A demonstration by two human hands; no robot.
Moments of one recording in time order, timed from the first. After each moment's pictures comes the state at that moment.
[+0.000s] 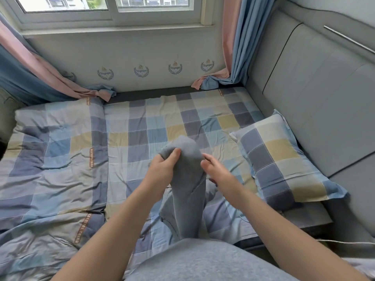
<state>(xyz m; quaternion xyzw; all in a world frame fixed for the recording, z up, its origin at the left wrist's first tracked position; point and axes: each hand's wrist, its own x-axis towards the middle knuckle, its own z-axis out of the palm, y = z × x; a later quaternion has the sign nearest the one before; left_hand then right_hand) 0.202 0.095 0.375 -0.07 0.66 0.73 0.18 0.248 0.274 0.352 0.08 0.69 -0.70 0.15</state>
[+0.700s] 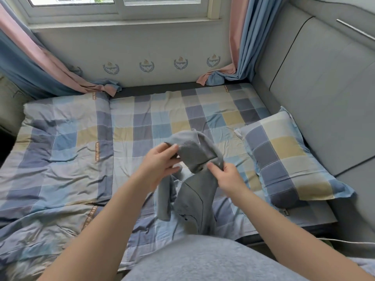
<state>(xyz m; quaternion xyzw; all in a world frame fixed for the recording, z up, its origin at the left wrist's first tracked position) 0.191 0.070 0.375 -0.09 0.64 0.72 0.24 0.247 0.268 0.334 0.19 0.74 -0.64 0.08</state>
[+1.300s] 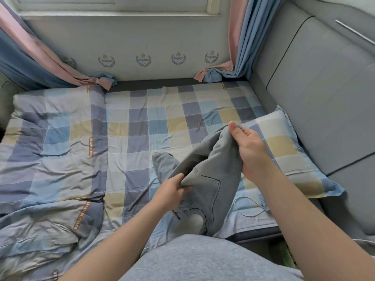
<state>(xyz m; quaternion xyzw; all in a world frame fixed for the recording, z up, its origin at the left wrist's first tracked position) 0.230 0.086 0.272 0.09 0.89 0.39 0.23 0.229 0.296 0.416 0.12 0.61 -0.79 -0.01</state>
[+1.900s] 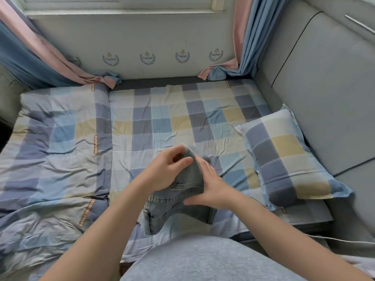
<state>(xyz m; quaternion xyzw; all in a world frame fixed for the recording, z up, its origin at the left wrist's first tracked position) 0.205 0.068 0.377 0.21 0.81 0.53 0.17 0.256 0.250 0.334 -0.06 0.89 -0.41 0.20</state>
